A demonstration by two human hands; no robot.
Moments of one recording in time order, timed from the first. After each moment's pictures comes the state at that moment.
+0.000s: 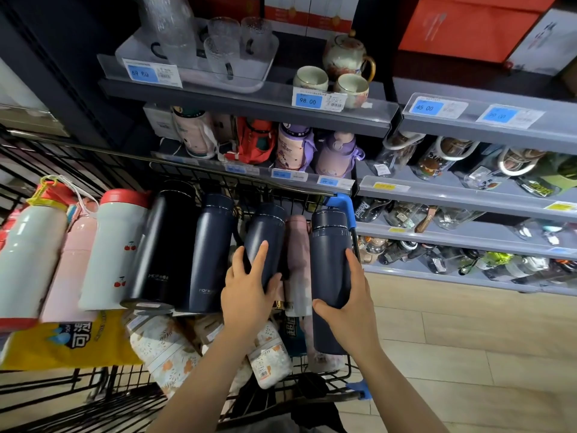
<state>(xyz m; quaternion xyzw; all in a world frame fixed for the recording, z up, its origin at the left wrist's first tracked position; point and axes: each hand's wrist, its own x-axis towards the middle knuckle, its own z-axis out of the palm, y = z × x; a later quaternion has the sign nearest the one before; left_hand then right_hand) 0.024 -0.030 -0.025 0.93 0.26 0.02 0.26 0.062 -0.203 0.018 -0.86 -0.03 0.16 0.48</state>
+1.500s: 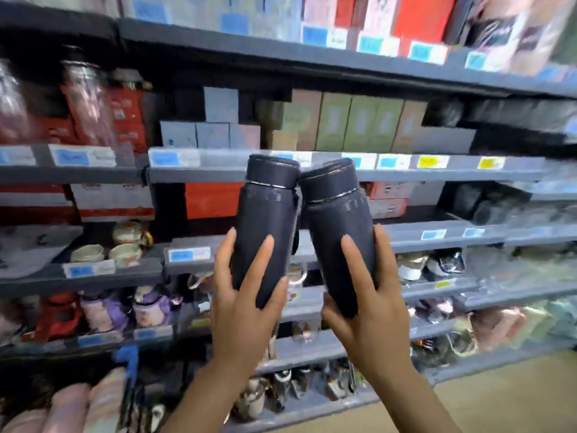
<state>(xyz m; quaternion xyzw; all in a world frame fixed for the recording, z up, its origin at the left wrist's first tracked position) 0.178 -0.409 0.209 0.77 -0.14 0.49 0.39 0.173 -0.585 0.235 -0.83 -0.23 -0.44 0.26</state>
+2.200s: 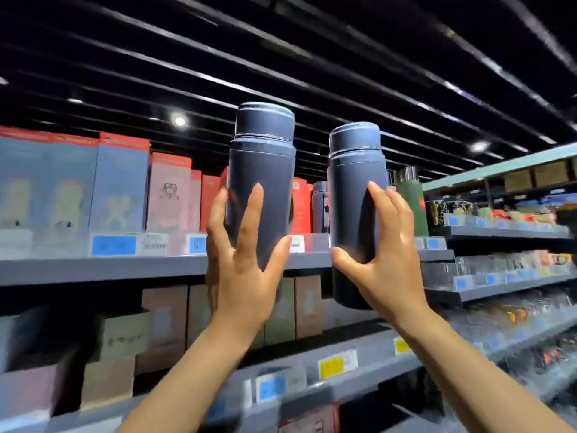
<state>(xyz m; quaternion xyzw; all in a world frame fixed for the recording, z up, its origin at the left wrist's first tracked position) 0.488 -0.641 0.497 0.57 -0.34 0.65 0.37 0.447 -0.824 0.509 -0.69 -0.20 -0.64 0.27</state>
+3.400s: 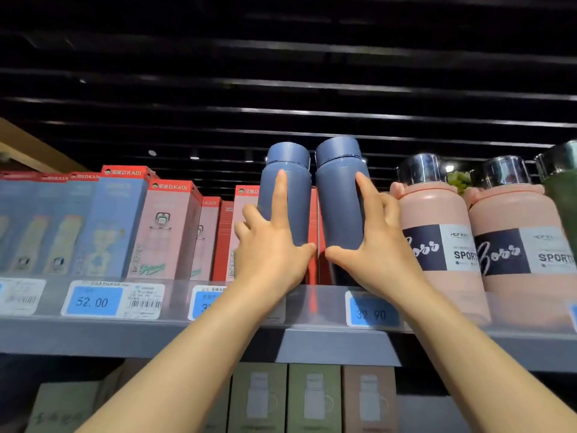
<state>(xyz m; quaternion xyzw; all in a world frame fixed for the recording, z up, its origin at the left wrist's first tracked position) 0.668 -0.755 0.611 0.82 -0.03 0.53 0.20 0.710 -0.902 0.611 -0.73 -0.33 -0.48 0.36</state>
